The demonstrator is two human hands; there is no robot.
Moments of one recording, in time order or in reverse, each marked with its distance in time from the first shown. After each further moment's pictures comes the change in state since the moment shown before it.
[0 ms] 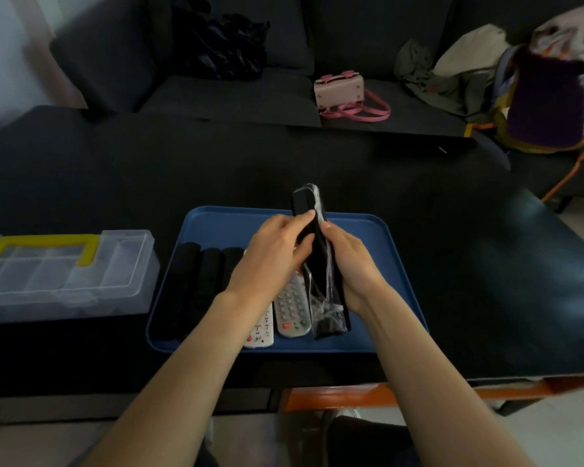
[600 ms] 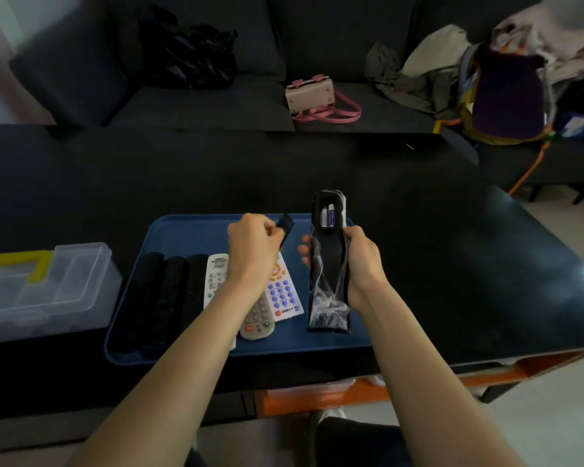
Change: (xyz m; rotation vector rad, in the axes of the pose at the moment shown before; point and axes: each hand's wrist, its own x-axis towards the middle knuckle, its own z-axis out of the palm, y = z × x) left_hand 0.027 0.036 0.022 -0.122 0.076 -0.434; right_hand -0.011 -0.012 -0.050 0.233 0.244 0.050
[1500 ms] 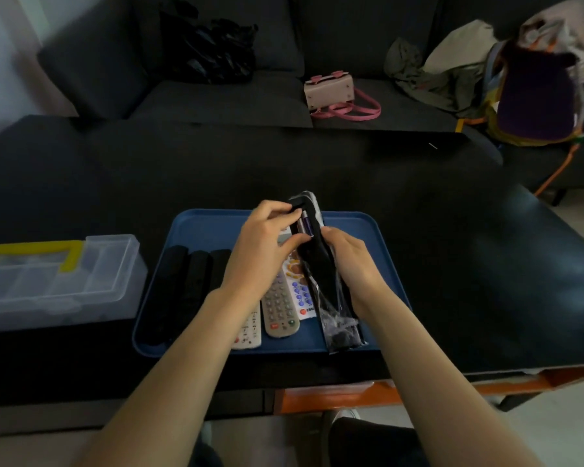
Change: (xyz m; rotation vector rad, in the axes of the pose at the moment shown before) left_hand 0.000 -0.036 -0.020 0.020 -0.011 0.397; right_hand -0.004 0.017 0.027 -0.330 -0.171 -0.089
